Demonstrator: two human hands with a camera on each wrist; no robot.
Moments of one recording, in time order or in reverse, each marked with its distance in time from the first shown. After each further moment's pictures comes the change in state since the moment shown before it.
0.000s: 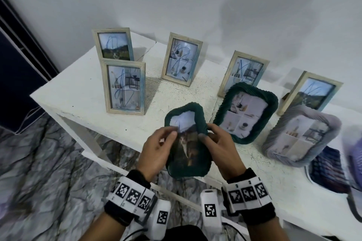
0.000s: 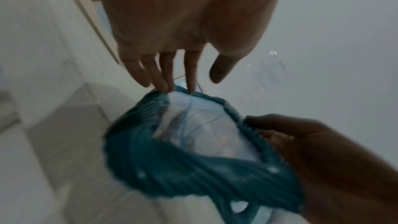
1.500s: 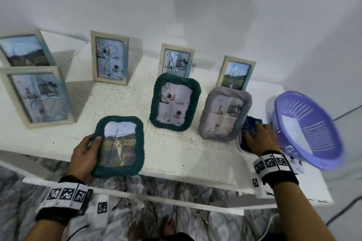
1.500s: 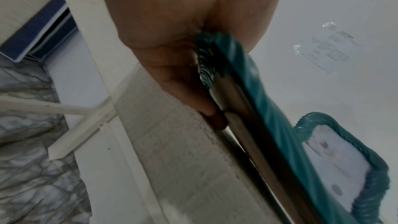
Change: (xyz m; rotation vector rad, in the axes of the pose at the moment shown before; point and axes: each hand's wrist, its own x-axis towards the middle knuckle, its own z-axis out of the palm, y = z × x) left_hand 0.030 -0.050 0.011 0.113 0.188 -0.231; right_hand -0.036 0.106 -0.303 -1.158 0.552 0.400
